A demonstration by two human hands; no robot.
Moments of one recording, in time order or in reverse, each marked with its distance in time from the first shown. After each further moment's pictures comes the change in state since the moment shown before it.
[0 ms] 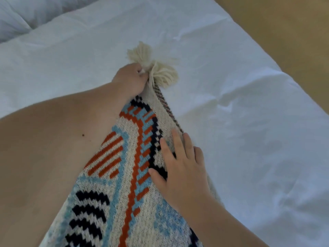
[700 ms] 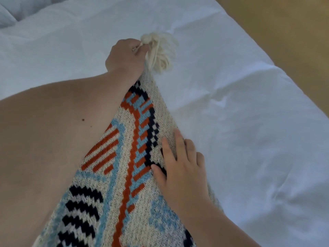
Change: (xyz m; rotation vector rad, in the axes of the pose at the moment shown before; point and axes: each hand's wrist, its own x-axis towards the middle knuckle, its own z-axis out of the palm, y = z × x) left_hand 0.011 0.026 0.003 -0.157 0.341 0.058; right_hand -0.014 0.007 0.004 -0.003 0.020 0.070
